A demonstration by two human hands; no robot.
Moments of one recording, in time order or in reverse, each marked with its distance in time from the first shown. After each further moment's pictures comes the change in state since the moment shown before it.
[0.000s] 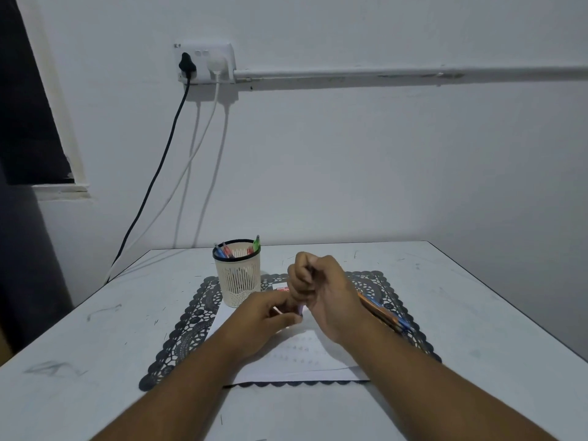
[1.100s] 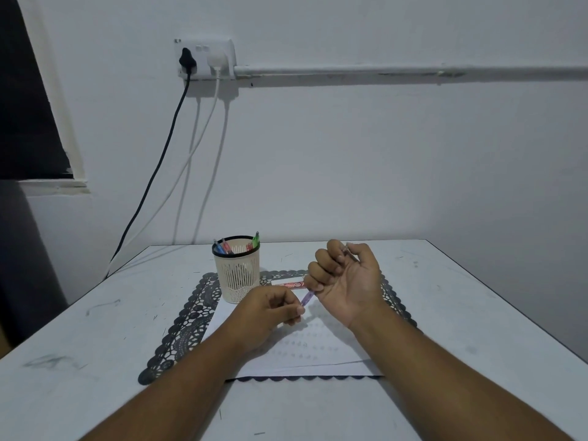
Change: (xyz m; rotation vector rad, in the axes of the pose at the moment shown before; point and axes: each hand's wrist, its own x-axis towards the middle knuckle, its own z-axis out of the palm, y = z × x) left_hand 0.000 0.002 0.015 -0.422 0.080 -0.146; right_hand 0.007 -0.006 -0.034 0.490 0.223 0.092
